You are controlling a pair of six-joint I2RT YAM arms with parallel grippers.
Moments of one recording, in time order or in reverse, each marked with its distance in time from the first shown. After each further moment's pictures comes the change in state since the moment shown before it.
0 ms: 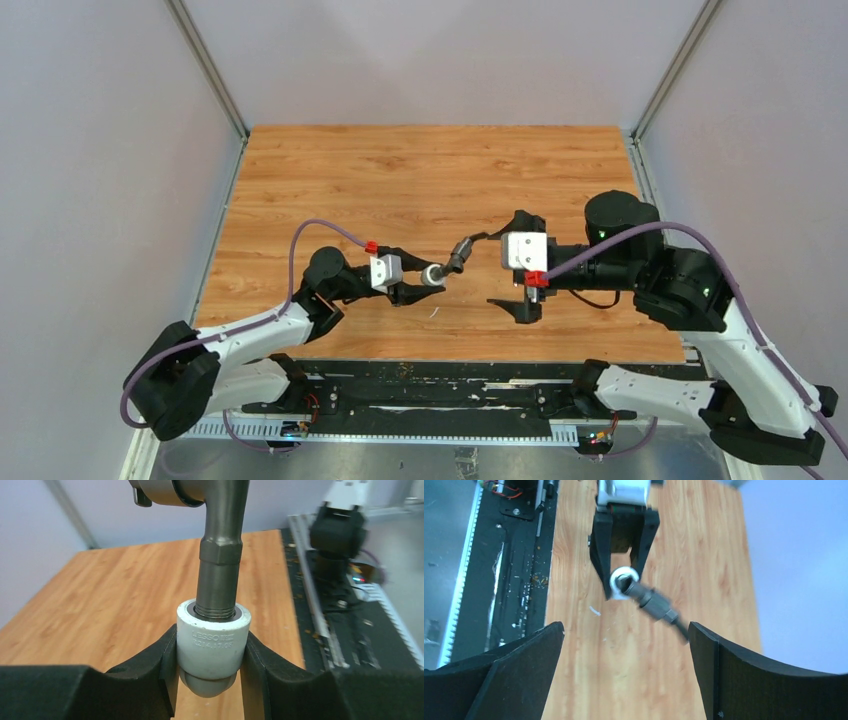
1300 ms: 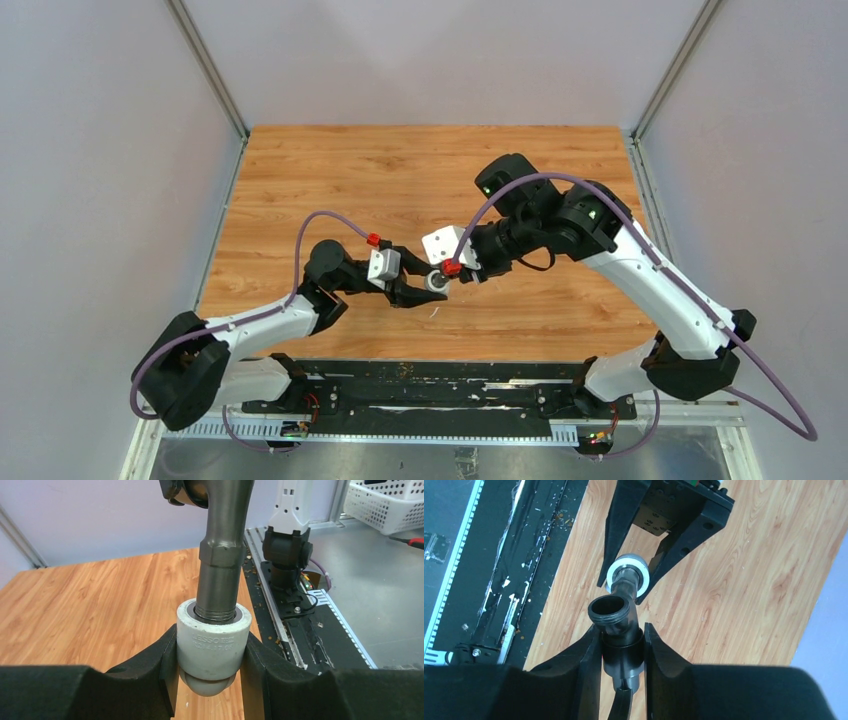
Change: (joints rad) left arm 0.031 0.076 0.048 0.096 0.280 -0.164; right arm 0.016 0.441 0.348 -0.408 -0.104 -0.424
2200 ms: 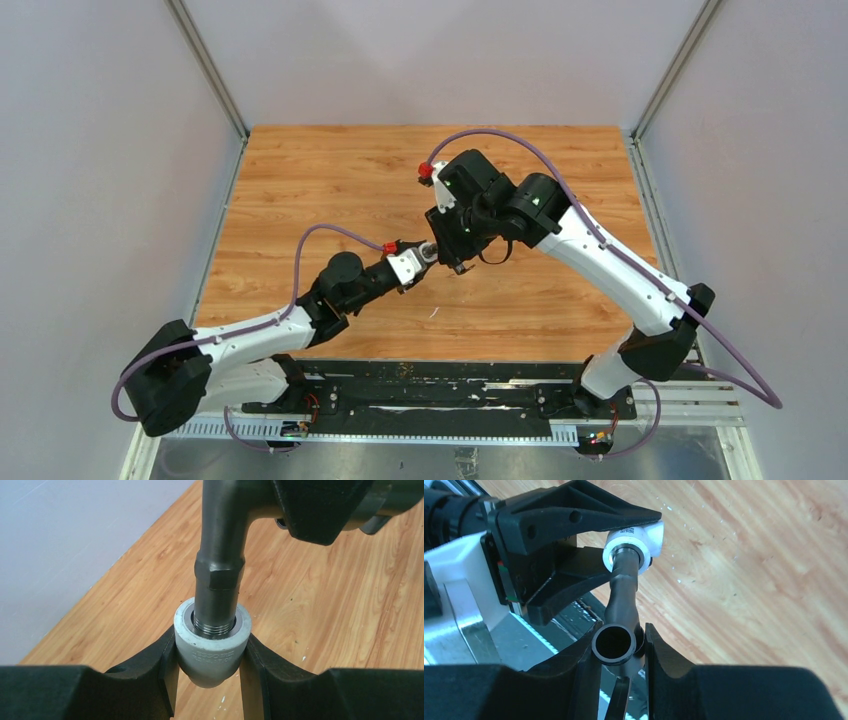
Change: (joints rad) left arm -0.146 -0.090 -0.019 -0.294 -0.834 0.389; right arm -0.003 0.143 -0.019 0.161 0.421 1.162
